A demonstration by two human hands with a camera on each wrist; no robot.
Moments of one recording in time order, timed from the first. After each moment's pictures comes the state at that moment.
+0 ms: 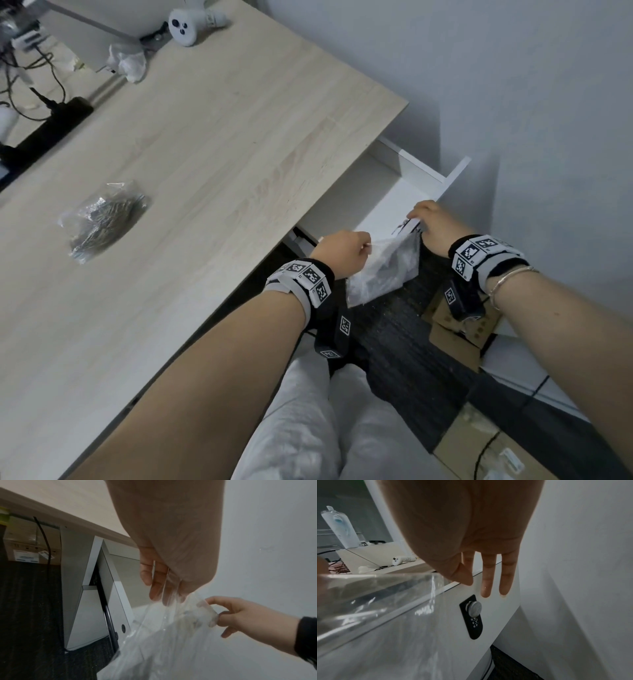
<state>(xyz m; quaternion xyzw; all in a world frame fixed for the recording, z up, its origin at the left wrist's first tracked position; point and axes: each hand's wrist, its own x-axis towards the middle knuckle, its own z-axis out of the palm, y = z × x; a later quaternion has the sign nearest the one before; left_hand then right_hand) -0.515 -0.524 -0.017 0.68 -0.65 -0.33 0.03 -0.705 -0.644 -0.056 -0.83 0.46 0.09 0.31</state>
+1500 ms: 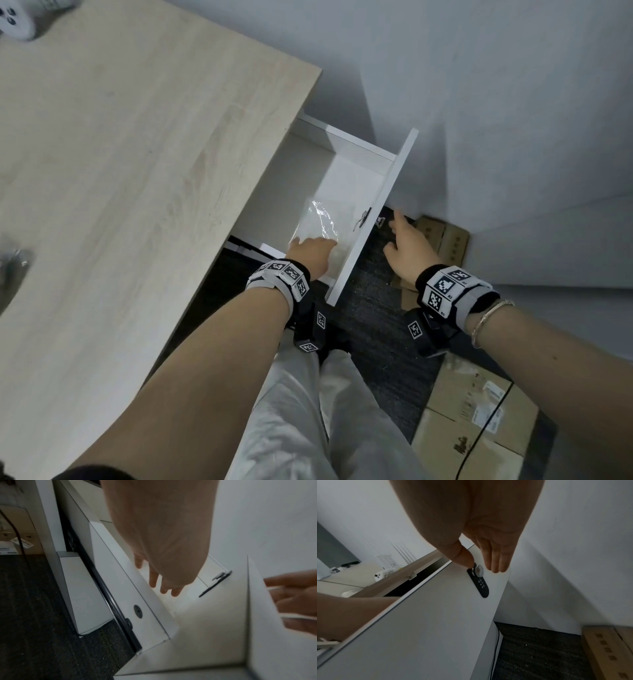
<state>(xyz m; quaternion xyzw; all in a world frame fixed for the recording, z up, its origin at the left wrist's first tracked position) -0.543 -0.561 -0.107 0.60 -0.68 -0.36 -0.19 -0.739 -0.577 -0.070 -0.67 0.62 0.00 0.41</state>
